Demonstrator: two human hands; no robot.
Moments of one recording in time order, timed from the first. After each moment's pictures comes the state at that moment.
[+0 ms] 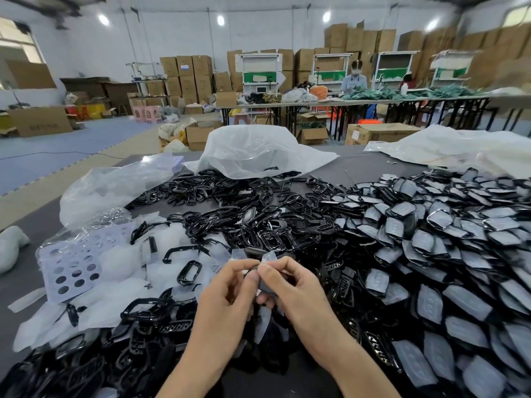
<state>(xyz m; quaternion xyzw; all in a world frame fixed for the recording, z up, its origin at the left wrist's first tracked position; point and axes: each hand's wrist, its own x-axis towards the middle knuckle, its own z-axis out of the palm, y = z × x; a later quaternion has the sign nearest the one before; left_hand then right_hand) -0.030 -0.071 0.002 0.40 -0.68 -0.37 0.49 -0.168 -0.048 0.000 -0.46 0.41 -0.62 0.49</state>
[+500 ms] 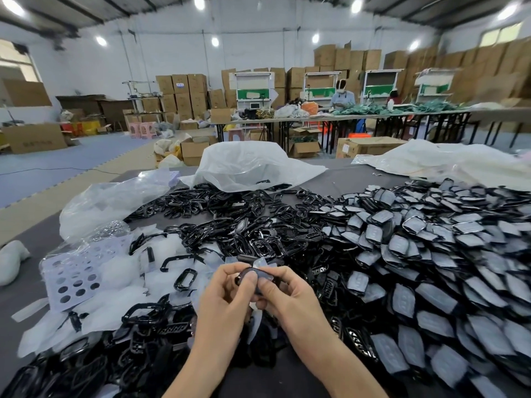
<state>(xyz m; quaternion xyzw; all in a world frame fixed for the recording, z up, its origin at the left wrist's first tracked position) -0.045 -0.051 0.015 0.37 -0.57 -0.48 0.55 -0.165 -0.028 0.004 -0.39 0.40 -0.66 0.51</state>
